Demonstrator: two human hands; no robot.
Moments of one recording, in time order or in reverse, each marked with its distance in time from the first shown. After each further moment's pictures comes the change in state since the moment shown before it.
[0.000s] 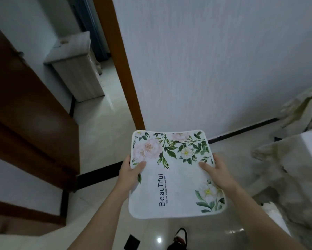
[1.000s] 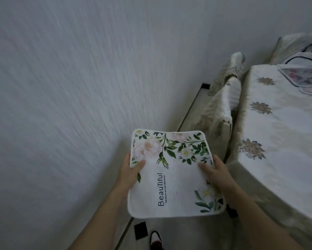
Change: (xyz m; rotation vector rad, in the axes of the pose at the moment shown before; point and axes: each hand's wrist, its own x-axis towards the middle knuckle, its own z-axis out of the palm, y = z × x) left_hand 0.420 0.100 0.424 0.441 -0.714 0.026; right_hand 0.275 -0.116 -0.224 0.212 0.761 0.047
